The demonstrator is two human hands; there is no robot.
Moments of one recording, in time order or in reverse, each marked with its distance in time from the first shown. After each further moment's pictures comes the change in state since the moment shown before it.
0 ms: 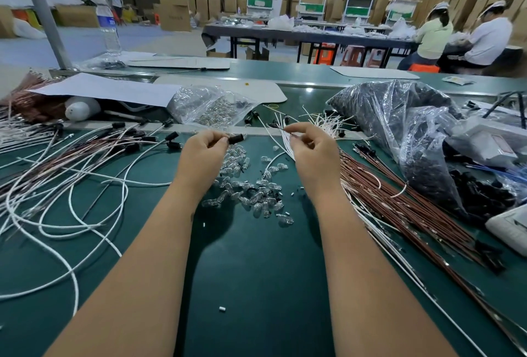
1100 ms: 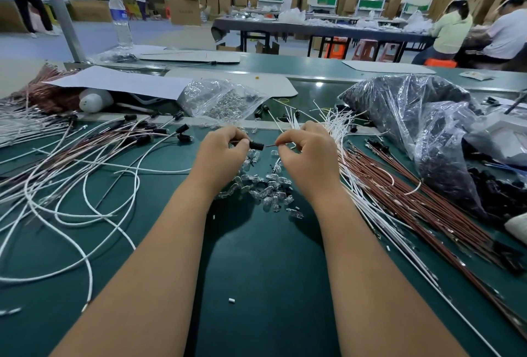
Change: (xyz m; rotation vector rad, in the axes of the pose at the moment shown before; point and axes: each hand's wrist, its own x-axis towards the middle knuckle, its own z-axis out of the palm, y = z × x) left_hand -0.011 0.006 0.005 0.199 -0.046 0.128; right_hand -0.011 -0.005 0.015 -0.432 -0.059 -0.295
